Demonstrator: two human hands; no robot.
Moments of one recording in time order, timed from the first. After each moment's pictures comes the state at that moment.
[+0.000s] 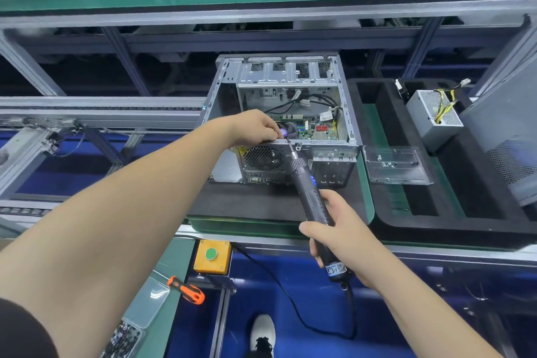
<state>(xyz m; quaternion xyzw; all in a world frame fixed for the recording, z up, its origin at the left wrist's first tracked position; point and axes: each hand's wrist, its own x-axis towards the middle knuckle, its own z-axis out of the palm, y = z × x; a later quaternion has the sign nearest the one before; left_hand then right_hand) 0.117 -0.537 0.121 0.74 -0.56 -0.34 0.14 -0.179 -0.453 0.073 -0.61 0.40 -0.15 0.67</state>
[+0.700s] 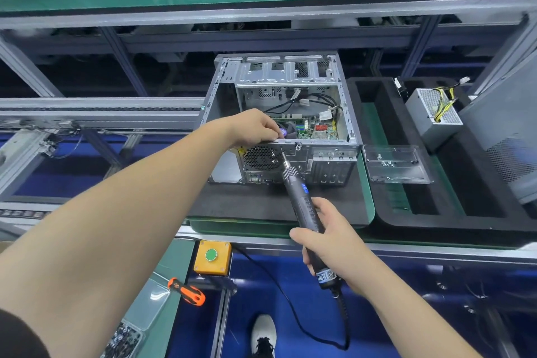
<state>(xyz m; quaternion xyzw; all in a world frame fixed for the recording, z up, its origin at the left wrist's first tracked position) 0.121 -0.539 0.115 0.73 -0.56 -0.35 0.16 -0.166 -0.436 0.072 -0.60 0.40 -0.15 0.67</state>
